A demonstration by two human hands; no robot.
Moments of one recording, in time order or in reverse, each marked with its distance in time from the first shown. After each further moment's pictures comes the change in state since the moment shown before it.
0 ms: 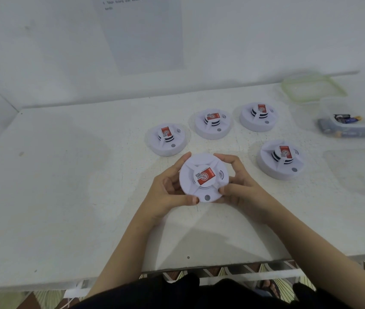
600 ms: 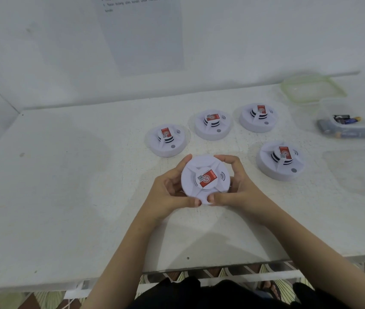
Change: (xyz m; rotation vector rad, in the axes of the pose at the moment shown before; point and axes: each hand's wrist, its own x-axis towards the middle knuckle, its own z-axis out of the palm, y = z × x) left_hand 0.001 -0.001 0.003 0.076 0.014 0.003; right_hand 0.001 0.004 0.004 -0.103 0.033 -0.044
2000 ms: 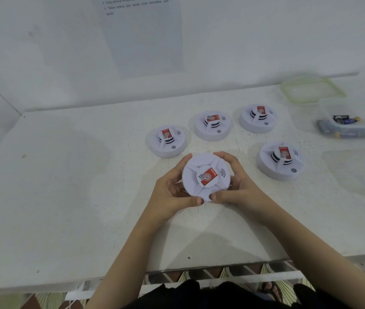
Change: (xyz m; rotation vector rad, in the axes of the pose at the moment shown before) left_hand -0.001 0.000 0.006 -0.032 0.047 0.053; right_hand 0.002 0.001 -0.002 -0.003 -0.011 -0.053
